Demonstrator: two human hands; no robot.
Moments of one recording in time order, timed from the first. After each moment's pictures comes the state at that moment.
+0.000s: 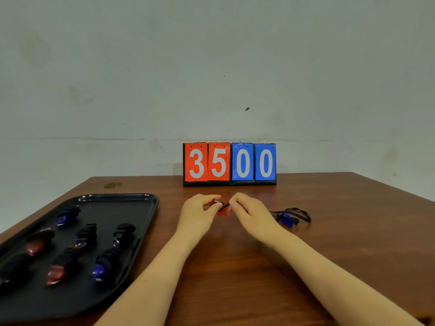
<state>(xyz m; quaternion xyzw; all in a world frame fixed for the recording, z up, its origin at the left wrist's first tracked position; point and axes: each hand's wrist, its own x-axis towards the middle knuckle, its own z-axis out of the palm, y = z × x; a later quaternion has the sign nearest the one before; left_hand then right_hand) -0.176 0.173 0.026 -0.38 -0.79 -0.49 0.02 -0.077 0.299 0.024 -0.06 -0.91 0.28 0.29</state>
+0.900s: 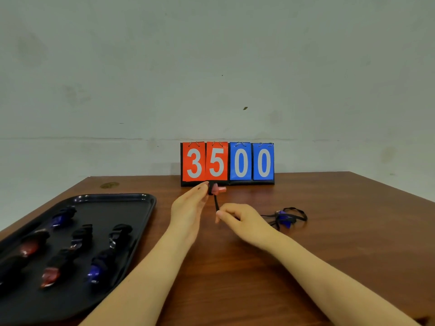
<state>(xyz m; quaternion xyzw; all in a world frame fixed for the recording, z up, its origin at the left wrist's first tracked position) -0.171 0.173 0.039 -0.17 -0.47 -0.84 -0.20 -0.078 0.291 0.021 -0.03 -0.92 0.31 0.23</state>
